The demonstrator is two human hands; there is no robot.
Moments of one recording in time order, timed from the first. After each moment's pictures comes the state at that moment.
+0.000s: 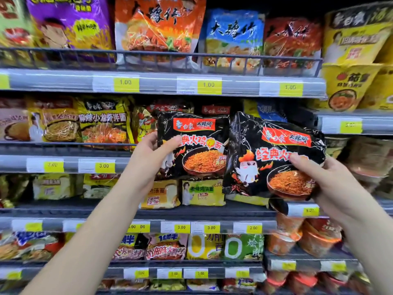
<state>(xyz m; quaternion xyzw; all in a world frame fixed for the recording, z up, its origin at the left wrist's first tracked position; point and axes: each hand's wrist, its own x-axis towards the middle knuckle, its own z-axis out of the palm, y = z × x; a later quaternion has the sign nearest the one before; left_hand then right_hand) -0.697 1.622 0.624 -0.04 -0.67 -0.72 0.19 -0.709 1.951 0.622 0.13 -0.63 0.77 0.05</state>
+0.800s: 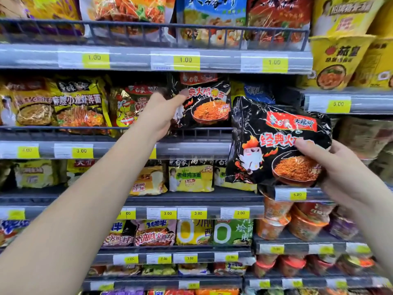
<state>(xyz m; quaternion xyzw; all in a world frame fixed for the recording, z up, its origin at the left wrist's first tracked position) -0.781 1.671 0.664 -0.01 -0.68 -0.70 0.22 -0.717 1.997 0.612 0.12 -0.64 0.76 0.04</state>
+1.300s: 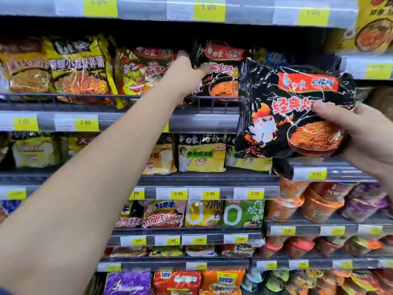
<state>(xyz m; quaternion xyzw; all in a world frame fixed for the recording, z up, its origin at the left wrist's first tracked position) -0.804 1.663 0.656 -0.02 -0.84 -0.48 0.26 -0.728 1.971 0.605 0.16 -0.67 0.73 0.06</state>
